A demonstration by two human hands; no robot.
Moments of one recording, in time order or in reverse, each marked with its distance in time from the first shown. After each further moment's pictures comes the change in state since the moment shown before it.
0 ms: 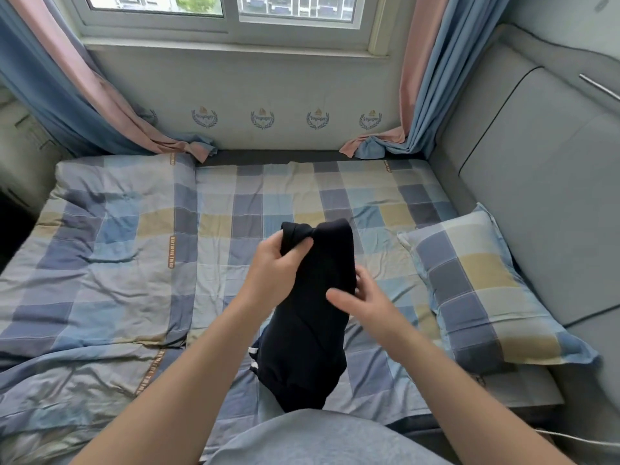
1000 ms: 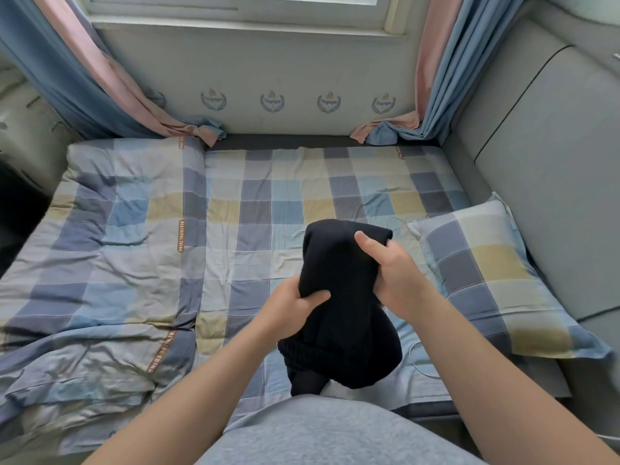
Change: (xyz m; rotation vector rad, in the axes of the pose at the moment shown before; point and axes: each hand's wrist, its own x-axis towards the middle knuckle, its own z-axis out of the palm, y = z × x) left_hand -0.022 -0.083 -0.002 0.286 -0.271 -0.209; right_hand 0.026 -0.031 -0.006 0.265 -0.010 -0.025
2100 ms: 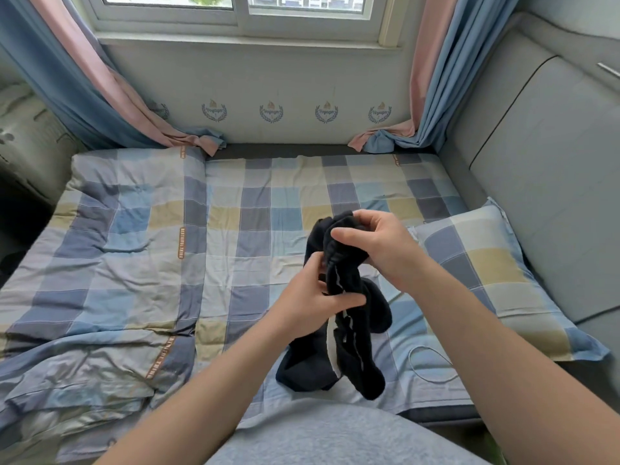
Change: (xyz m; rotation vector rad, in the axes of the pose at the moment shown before) left_hand -0.019 0.051 0.019 -0.041 -0.011 0.174; right_hand 0.000 -0.039 0.011 -0.356 -0.019 -0.185
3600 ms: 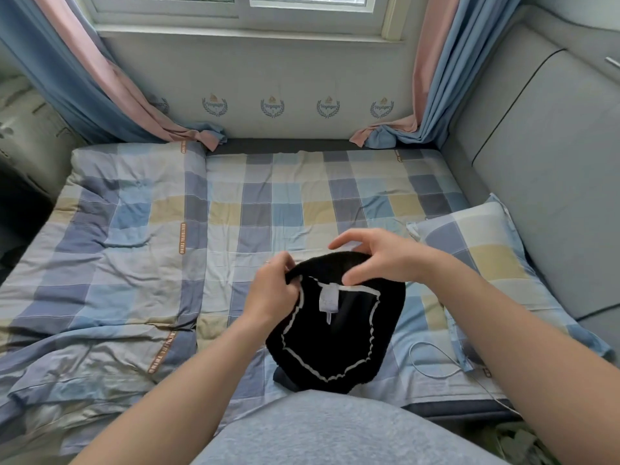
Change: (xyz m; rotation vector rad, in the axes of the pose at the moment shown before) left_hand 0.015 -0.056 -0.032 0.453 0.373 -0.081; right_hand 0.008 0.010 -0.026 -0.591 -0.432 0.227
